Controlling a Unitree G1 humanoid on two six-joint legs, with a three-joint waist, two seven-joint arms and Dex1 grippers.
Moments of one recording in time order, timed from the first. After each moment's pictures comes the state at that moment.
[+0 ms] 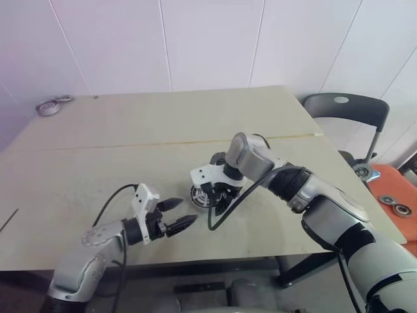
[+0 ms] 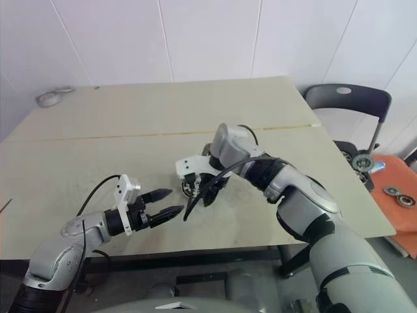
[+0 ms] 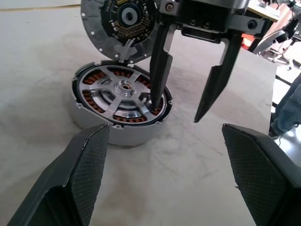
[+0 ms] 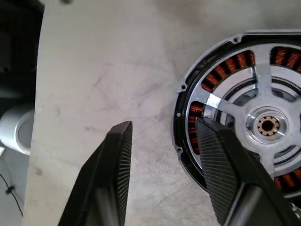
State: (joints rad) left arm 0.09 0.51 -0.01 -0.38 -0.60 0.56 -0.76; right arm -1.12 -0.34 0.87 0.46 -0.15 0.60 1.59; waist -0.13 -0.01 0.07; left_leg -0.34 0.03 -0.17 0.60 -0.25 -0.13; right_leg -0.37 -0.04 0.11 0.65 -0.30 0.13
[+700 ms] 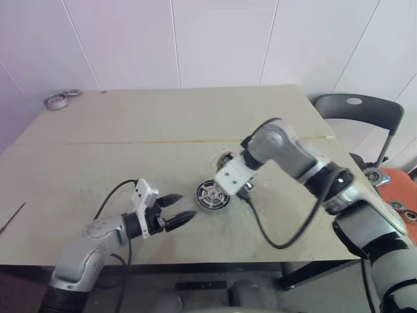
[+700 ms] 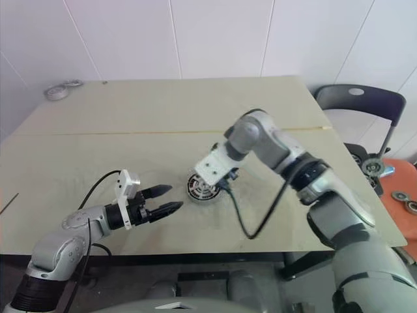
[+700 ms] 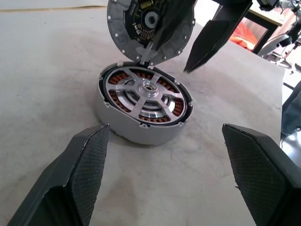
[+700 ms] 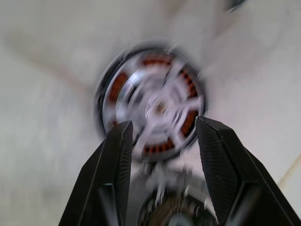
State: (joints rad) left arm 0.02 0.52 -0.01 -0.32 -0.60 0.56 -0.80; right arm -1.00 -0.64 0.69 0.29 -0.22 -0.34 1.44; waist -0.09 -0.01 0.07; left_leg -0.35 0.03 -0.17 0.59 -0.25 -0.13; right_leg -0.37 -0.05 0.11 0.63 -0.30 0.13
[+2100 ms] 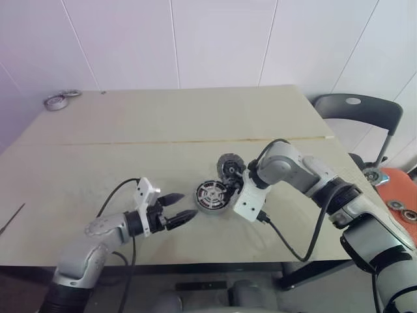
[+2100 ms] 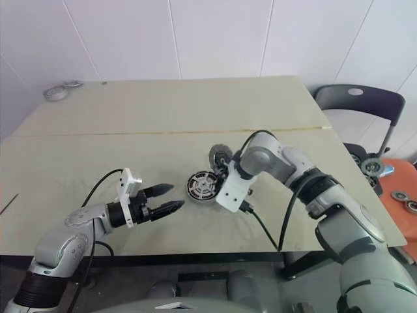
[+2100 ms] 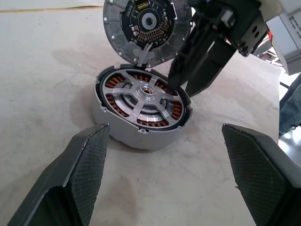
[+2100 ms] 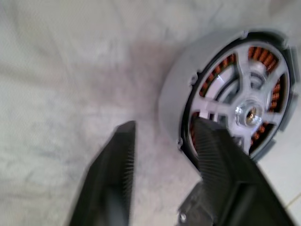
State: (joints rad) left arm 0.00 0.51 -0.02 -0.30 -0.60 0.56 -0.80; right arm -0.89 -0.62 0.69 0.35 -0.39 -0.65 1.33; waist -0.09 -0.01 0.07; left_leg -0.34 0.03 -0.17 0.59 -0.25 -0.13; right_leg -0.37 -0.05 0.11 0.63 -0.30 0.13
